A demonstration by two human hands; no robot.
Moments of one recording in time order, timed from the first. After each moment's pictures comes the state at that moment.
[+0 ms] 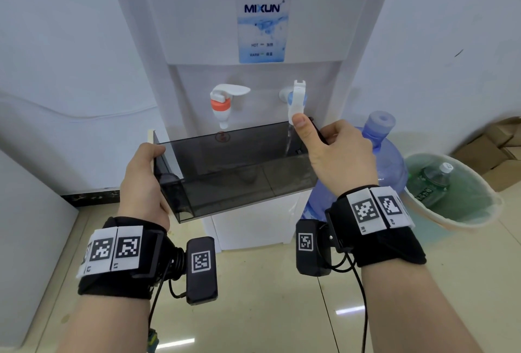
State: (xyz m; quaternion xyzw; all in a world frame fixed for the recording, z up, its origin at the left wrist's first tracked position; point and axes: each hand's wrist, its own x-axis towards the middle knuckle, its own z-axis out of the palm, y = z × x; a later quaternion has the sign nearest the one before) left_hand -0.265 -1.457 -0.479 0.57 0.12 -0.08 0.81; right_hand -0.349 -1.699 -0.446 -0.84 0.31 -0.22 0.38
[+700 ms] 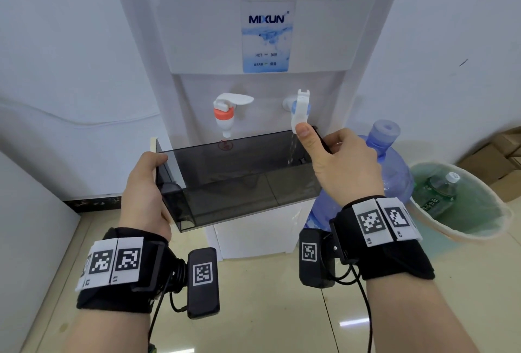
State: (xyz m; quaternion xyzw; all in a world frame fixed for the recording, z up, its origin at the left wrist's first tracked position) left_hand -0.282 -1.451 -0.485 0.58 0.12 -0.09 0.80; right_hand -0.366 -1.695 -0.456 -0.85 0.31 -0.20 0.38
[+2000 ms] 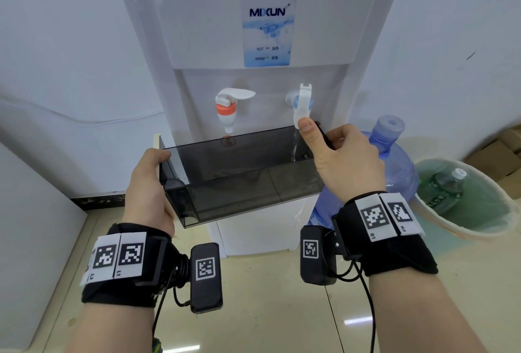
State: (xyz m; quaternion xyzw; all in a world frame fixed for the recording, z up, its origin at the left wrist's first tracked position) left_hand -0.282 -1.449 -0.487 0.57 0.14 -0.09 0.81; right_hand -0.359 -1.694 -0.454 -0.86 0.31 -0.19 0.36
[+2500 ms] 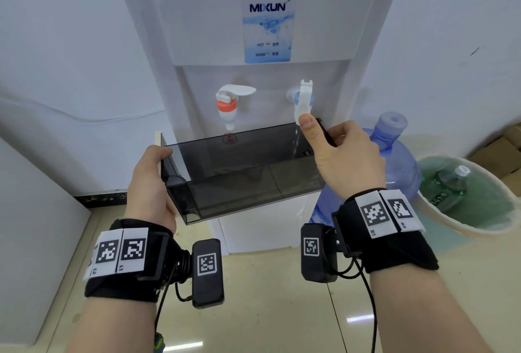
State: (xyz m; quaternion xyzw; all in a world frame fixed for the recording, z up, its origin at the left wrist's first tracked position) left_hand -0.274 -1.454 -0.480 0.57 0.12 -0.09 0.81; right_hand -0.351 -1.697 -0.448 -0.86 0.30 -0.21 0.36
